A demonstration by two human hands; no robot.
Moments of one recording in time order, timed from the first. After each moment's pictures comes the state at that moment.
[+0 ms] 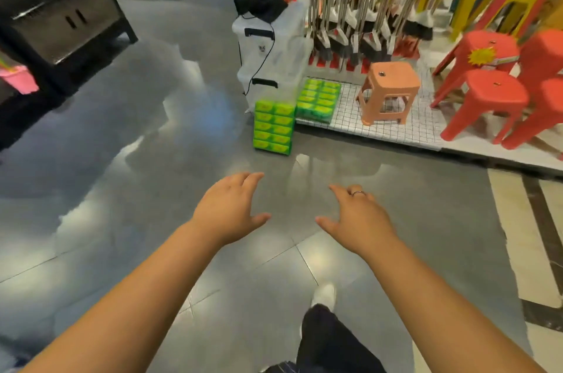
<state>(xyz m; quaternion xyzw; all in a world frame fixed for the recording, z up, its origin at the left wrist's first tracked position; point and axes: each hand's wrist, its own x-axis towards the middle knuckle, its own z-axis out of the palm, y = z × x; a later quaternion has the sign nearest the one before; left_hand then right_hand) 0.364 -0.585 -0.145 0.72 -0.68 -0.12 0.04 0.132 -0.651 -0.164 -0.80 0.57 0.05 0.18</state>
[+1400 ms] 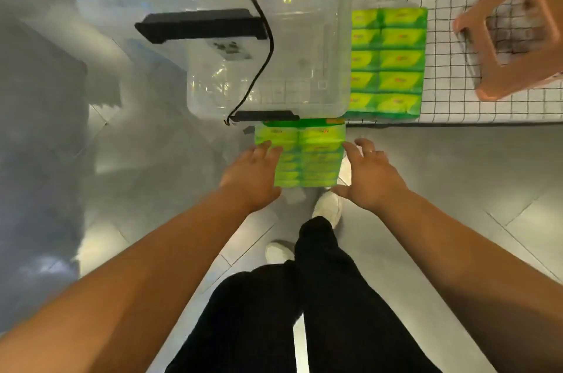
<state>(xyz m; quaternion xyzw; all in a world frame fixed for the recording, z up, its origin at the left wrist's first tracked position) 0.718 -1.442 -0.526 0.61 -0.70 -0.30 -0.24 0.492 -1.452 -0.543 -0.69 0.61 0.15 0.36</state>
